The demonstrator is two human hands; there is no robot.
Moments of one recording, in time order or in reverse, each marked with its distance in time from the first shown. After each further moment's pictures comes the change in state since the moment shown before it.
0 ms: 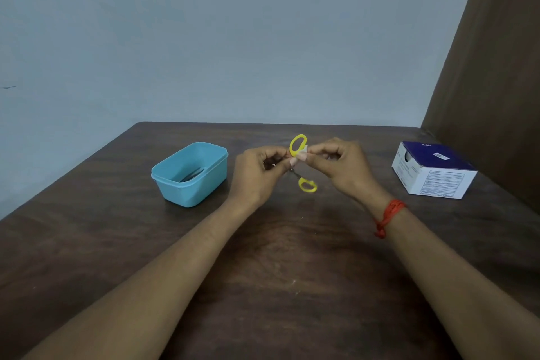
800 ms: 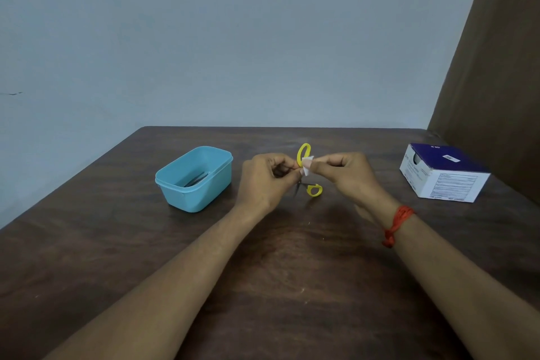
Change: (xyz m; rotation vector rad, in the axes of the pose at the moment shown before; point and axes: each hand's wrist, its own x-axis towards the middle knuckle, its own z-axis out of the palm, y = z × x) left_hand -0.006 0.005 0.003 0.101 -0.014 -0.034; right_hand -0.009 -0.001 0.012 0.237 -0.033 0.270
